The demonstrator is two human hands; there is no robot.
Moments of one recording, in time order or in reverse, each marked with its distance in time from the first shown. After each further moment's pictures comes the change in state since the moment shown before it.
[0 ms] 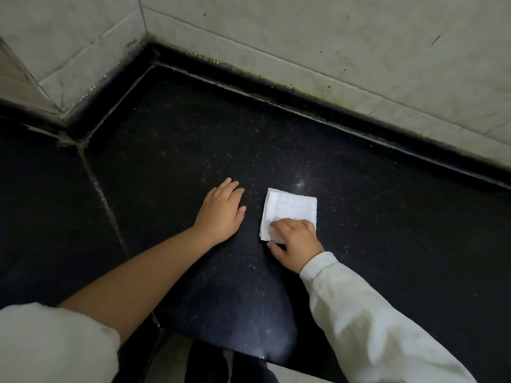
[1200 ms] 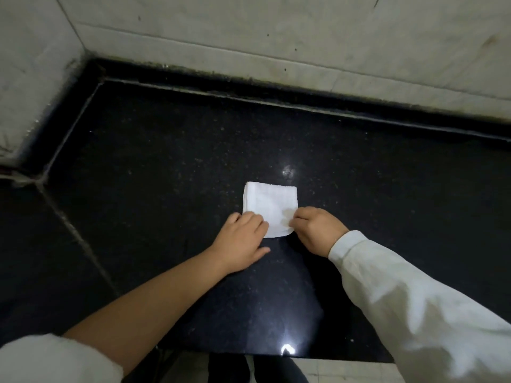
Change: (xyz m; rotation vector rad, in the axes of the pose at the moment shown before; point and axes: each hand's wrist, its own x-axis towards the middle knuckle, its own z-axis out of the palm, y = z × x) left_hand -0.008 0.039 0.040 0.396 -0.072 0.594; right_hand -0.025 0.062 -0.014 -0.166 0.045 -0.160
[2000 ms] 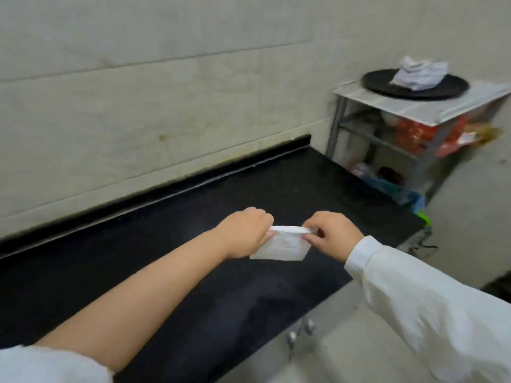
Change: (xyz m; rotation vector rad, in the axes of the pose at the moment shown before) left_hand 0.214 0.432 -0.190 0.160 -0.072 0.528; right_hand -0.455 0.177 -0.139 0.326 0.289 0.903
